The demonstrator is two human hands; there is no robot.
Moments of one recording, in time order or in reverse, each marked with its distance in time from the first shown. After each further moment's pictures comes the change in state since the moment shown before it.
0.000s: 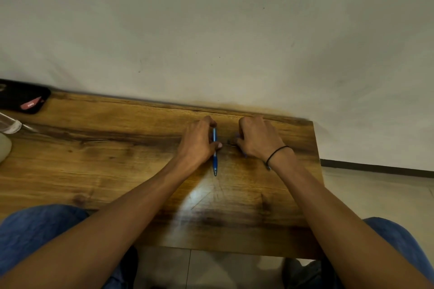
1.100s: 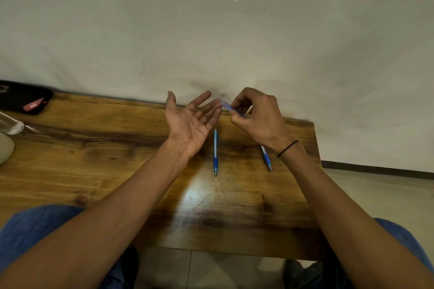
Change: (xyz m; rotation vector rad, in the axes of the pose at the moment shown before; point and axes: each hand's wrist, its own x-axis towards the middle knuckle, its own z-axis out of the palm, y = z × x) left_hand 0.011 0.018 -0.038 -1.797 0.019 -0.465; right_hand 0.002 -0.006 -0.038 0.534 0.370 -0.174
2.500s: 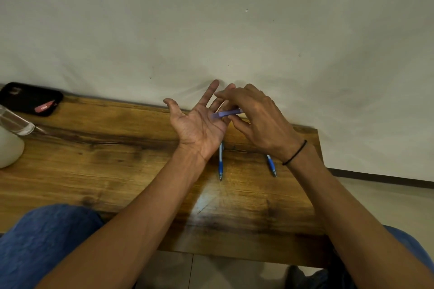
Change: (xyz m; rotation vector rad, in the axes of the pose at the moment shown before) left_hand -0.015 -0.003 0.024 -0.255 -0.208 0.036; right_hand -0.002 -0.037 -0.017 -0.179 -0.103 -0.397
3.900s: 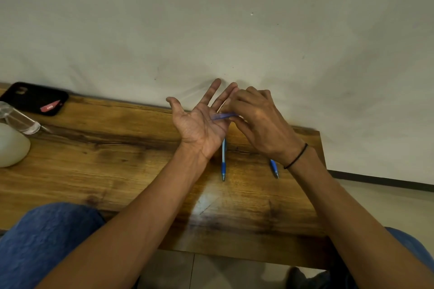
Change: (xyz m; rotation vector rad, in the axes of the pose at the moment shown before) left_hand -0.002 0.006 0.003 -0.013 -0.042 0.010; right_hand -0.002 -0.006 0.001 -0.143 -0.013 -0.063
